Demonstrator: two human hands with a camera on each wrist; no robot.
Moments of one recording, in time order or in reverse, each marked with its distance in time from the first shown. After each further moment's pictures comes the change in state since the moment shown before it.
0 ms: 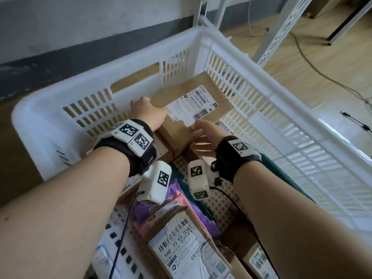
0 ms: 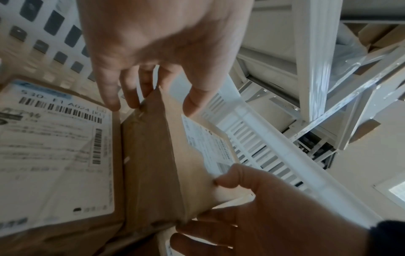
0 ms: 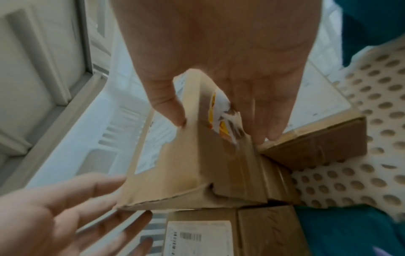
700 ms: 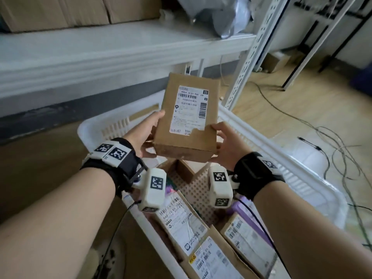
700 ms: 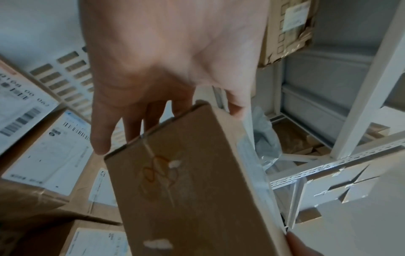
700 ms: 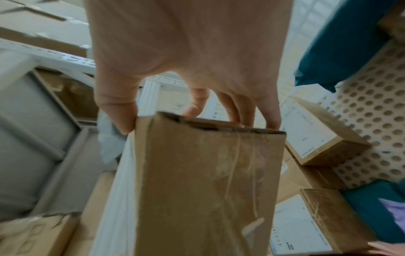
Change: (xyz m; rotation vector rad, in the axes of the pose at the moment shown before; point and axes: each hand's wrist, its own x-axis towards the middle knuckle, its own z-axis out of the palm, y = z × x) left_hand -0.146 0.010 -0.083 -0.607 -0.408 0.029; right_hand -0.168 0.011 -0.052 0.392 -0.147 -0.367
